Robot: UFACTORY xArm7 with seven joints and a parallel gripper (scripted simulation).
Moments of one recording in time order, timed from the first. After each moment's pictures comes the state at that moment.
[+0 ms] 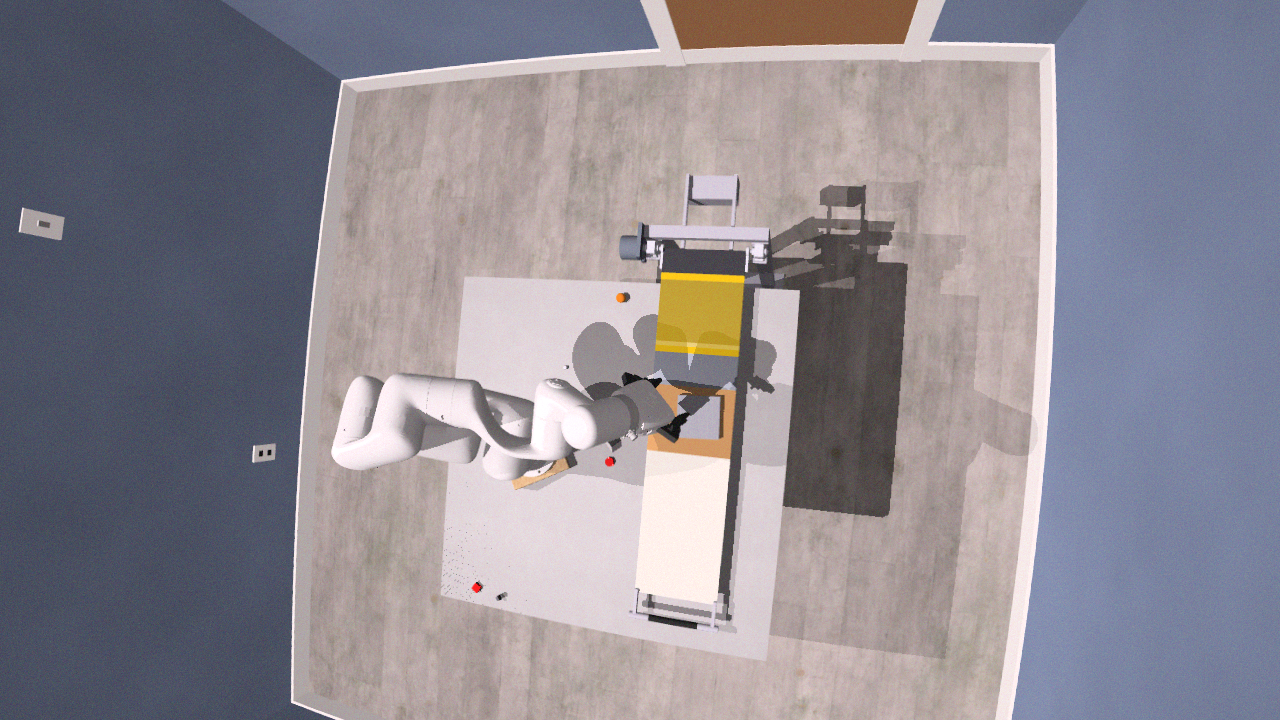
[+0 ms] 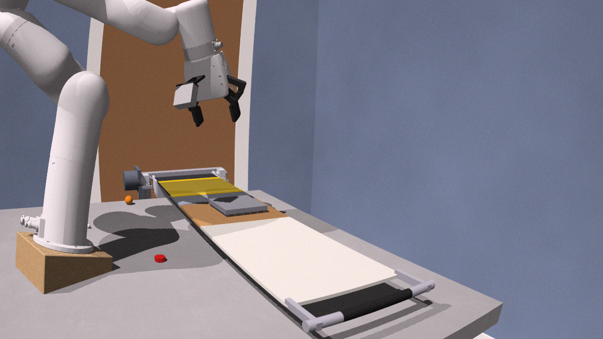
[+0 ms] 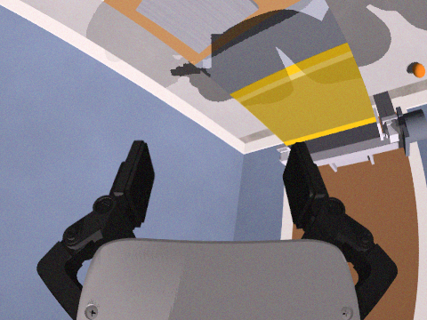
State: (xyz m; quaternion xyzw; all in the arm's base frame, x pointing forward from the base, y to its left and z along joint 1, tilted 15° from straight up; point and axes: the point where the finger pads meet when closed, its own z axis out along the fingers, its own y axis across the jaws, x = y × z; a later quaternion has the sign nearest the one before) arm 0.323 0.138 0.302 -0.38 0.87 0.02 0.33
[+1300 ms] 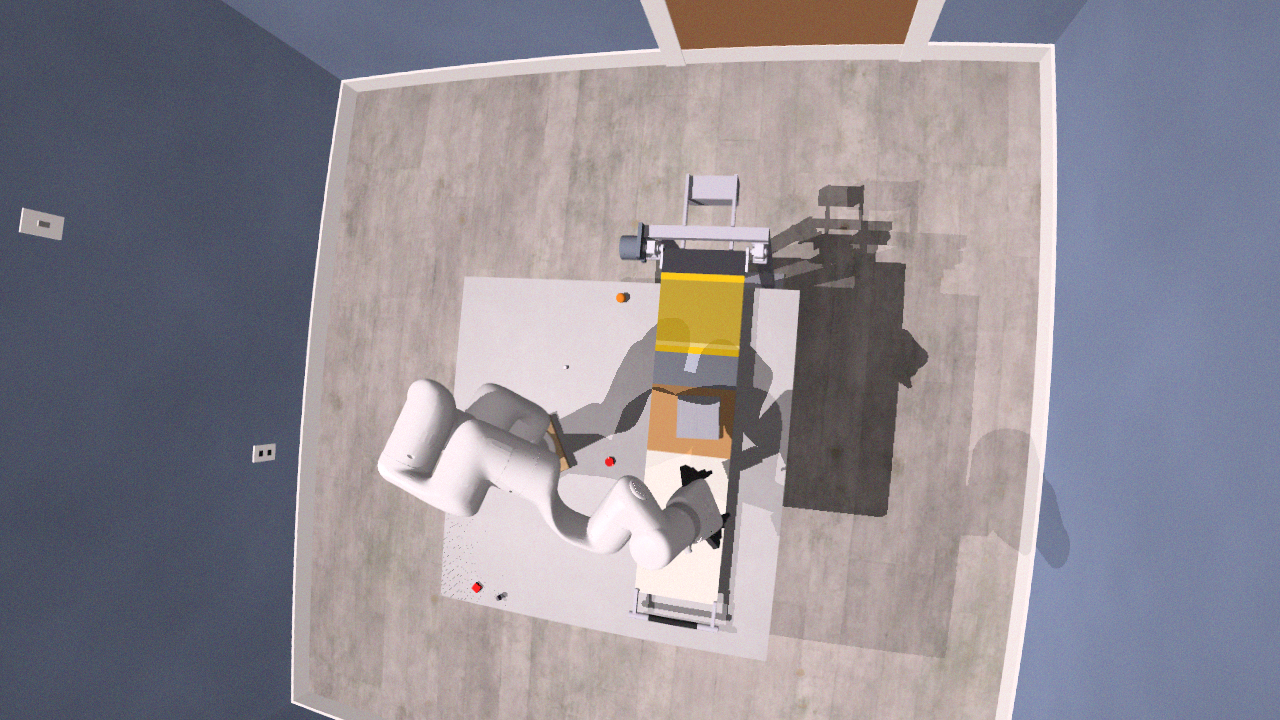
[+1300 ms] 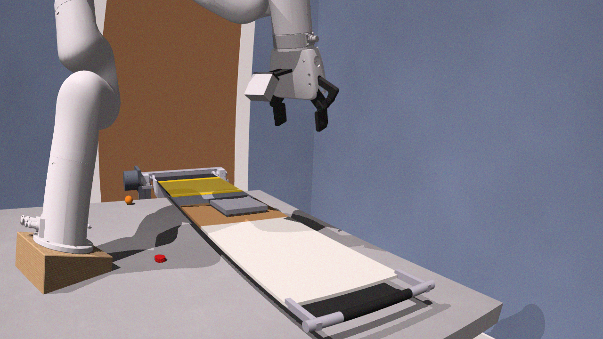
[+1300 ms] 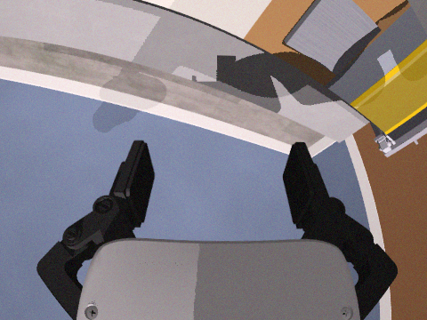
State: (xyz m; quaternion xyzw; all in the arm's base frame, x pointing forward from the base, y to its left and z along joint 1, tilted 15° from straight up) arm 0.429 -0.042 0.308 -0.23 0.94 0.08 0.26
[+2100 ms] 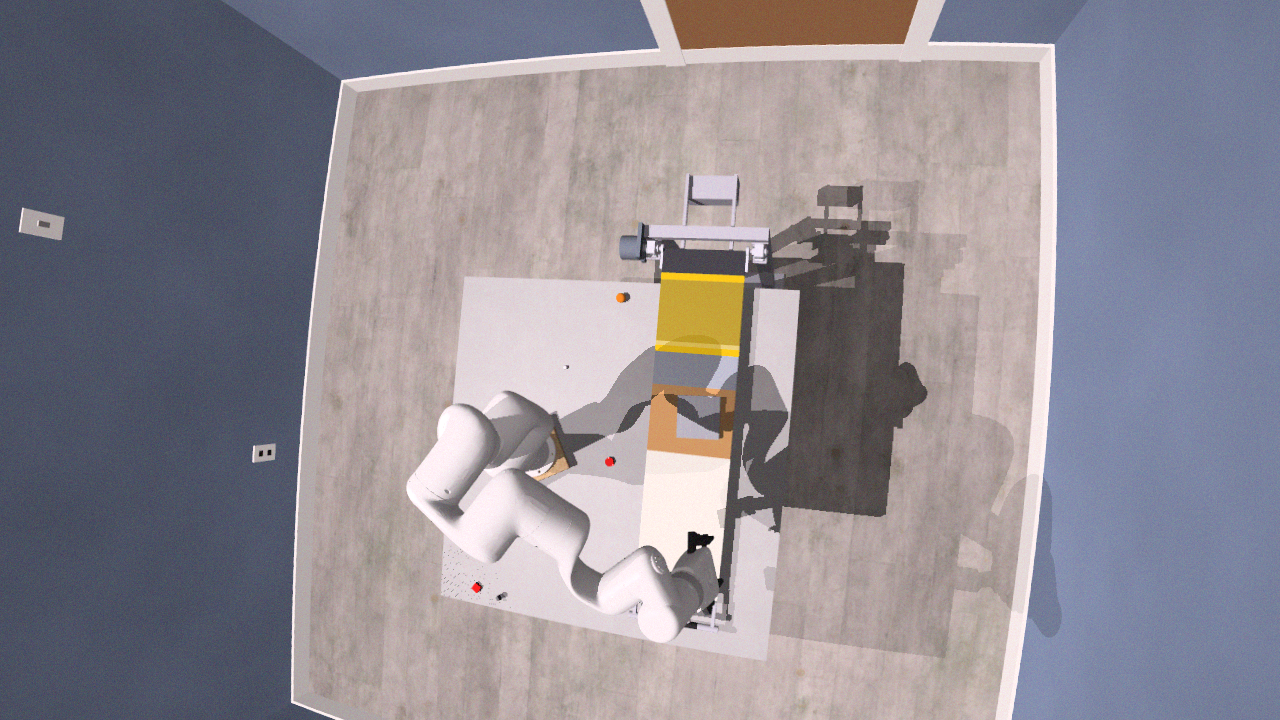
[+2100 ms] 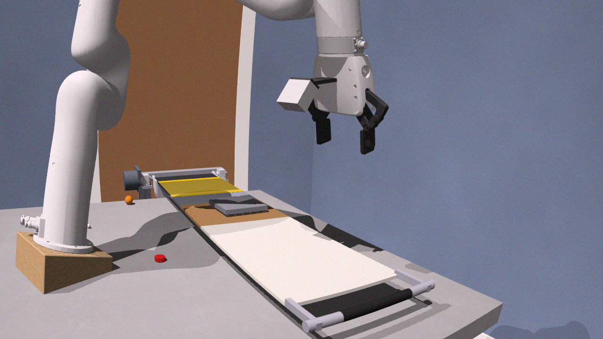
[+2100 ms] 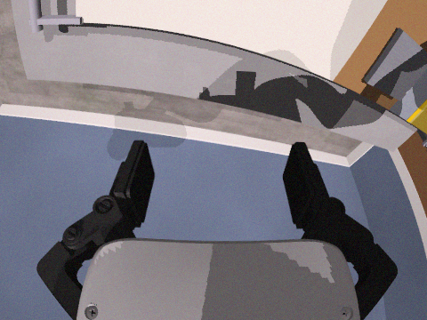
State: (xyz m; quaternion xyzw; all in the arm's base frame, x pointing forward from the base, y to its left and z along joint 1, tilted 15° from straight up) arm 0.440 -0.176 0.271 -0.14 0.96 0.08 0.22
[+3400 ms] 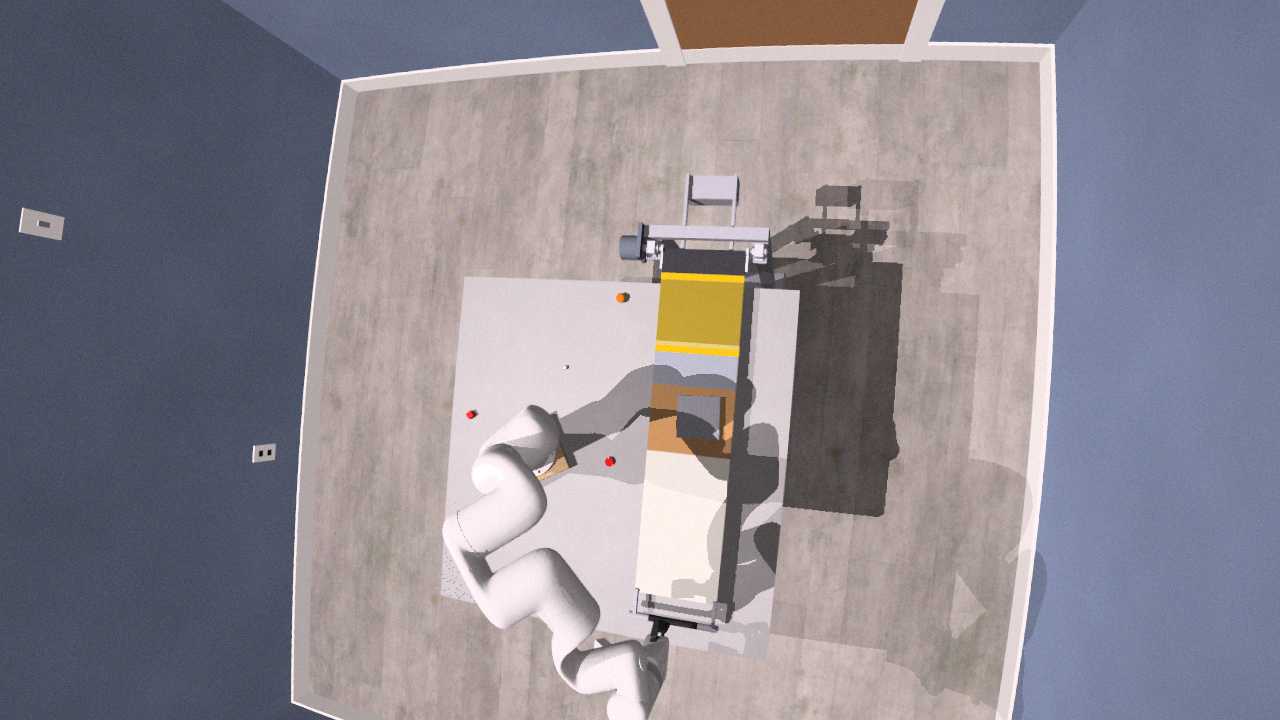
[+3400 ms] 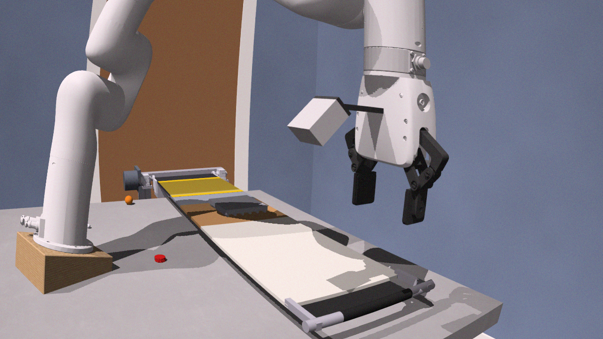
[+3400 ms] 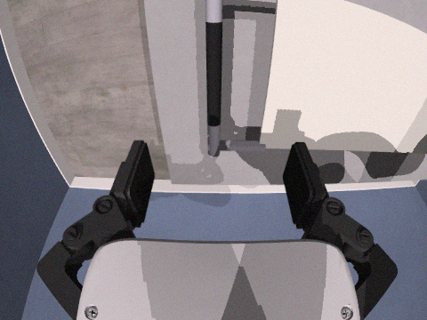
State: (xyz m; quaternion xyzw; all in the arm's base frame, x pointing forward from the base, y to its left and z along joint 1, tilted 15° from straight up) arm 0.361 -0.387 0.179 0.00 0.99 0.06 0.12
